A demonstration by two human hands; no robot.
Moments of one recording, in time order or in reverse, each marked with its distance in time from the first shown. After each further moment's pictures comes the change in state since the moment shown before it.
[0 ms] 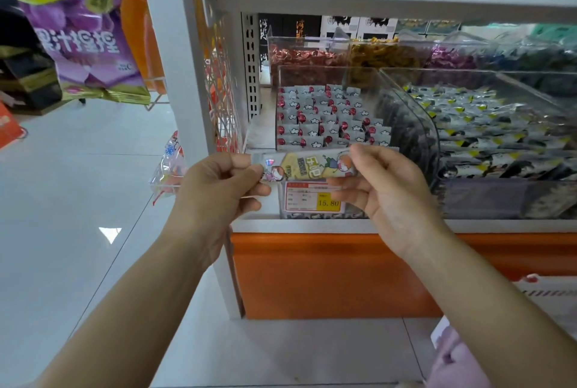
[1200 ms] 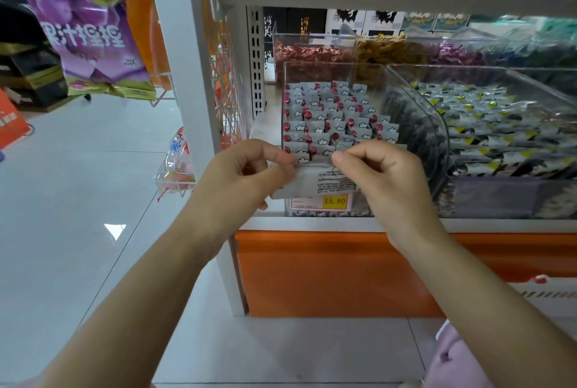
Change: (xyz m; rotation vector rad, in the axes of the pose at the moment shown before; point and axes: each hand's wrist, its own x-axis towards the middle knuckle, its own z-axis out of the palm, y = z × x) left_hand -0.003 0.009 0.003 0.355 -0.186 0.215; right_hand 0.001 0.003 0.009 -0.616 -0.051 -0.385
